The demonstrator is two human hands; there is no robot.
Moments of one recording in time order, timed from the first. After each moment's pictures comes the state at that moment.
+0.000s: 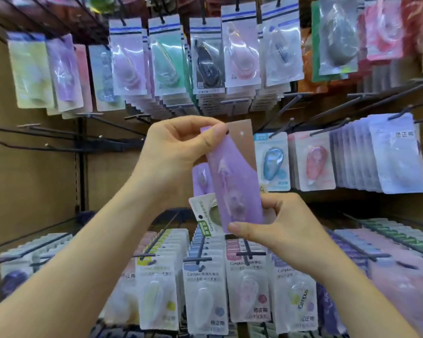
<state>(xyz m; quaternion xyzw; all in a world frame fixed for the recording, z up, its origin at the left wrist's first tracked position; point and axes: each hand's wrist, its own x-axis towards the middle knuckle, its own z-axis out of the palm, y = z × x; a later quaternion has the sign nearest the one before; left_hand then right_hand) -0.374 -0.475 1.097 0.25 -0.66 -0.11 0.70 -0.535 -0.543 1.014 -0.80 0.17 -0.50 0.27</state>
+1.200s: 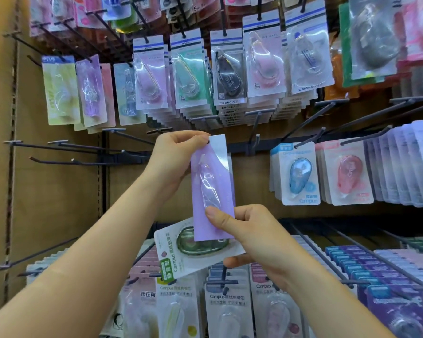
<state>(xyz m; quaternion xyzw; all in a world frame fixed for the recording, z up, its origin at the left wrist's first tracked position) -0.315 -0.512 1.131 0.44 -0.55 -0.05 0.71 -0.461 -0.543 1.028 -0.74 0.13 -0.40 0.52</state>
